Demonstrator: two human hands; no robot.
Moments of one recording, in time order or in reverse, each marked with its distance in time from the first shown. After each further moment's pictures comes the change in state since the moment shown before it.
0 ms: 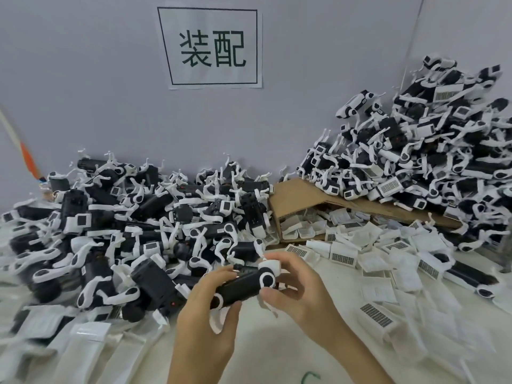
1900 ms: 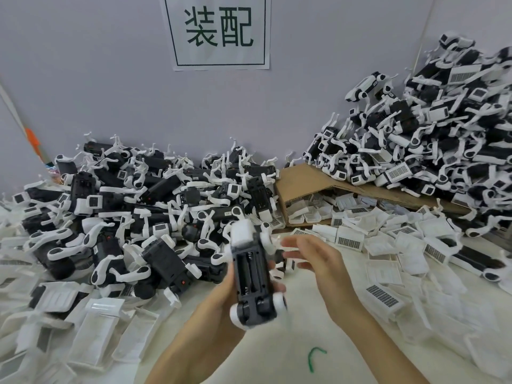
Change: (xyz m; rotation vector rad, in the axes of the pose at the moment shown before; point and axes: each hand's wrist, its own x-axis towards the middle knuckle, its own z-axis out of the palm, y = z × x) left_hand 0.033 -0.018 -0.020 -1.138 -0.578 -0.524; right_hand 0.009 0.013 -0.008 0.070 0.194 0.022
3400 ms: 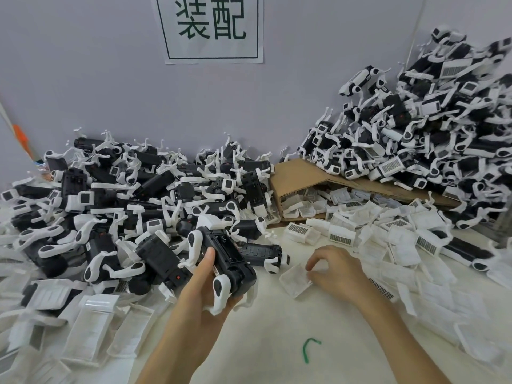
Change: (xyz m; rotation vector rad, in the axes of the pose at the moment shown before) left_hand -0.018 -0.016 0.029 -0.224 0.346 0.088; right_hand 0.013 0.020 -0.047 -1.074 -0.123 0.236
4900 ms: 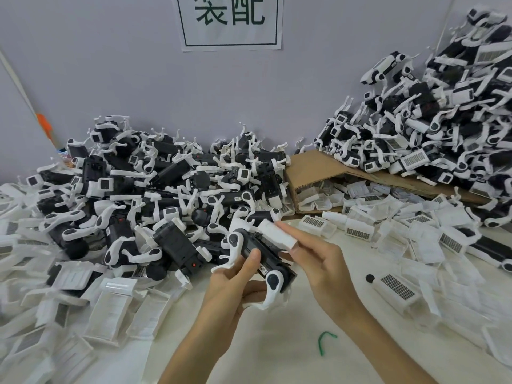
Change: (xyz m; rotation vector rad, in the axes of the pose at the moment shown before) left_hand -0.001 -0.007 0.007 0.282 0.121 -0.179; right_hand -0.039 -0.067 0.020 1.082 0.043 -0.434
